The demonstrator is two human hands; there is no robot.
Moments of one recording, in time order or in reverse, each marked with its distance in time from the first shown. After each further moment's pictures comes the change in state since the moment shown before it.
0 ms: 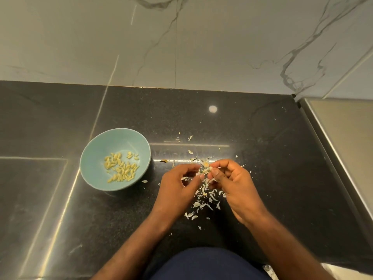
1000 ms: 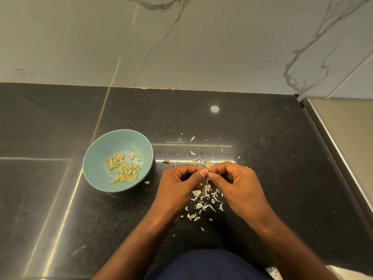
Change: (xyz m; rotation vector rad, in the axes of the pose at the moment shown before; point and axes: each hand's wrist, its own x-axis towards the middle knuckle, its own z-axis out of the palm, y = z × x) left_hand -0.002 0.019 -0.009 -0.408 -0.051 -0.147; right_hand -0.014 -0.030 0.002 -0.403 -0.066 -0.167
